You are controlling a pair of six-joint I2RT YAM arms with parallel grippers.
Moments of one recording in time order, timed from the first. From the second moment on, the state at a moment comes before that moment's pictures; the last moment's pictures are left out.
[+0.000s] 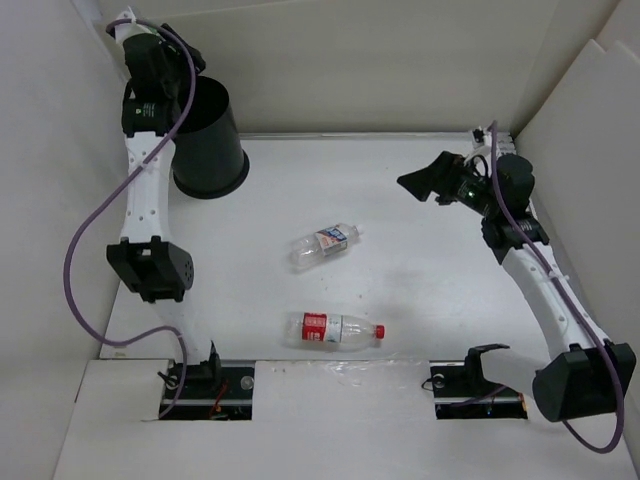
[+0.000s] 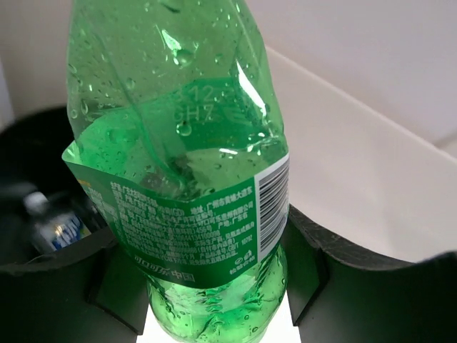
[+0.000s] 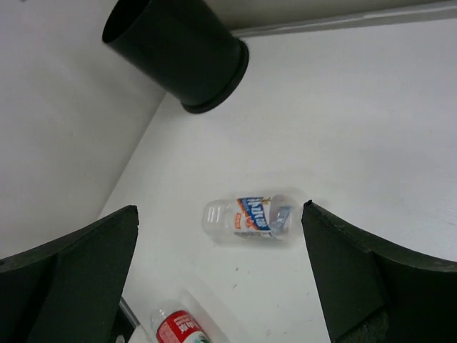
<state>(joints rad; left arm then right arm) 0.01 1.84 2.17 -0.41 -0.06 -0.59 0.11 1.15 1.03 -0.01 -0.58 0.57</state>
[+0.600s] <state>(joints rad) 0.12 2.18 2.37 -0.47 -0.09 -0.61 0.57 1.05 0.95 -0.21 -0.30 0.31</state>
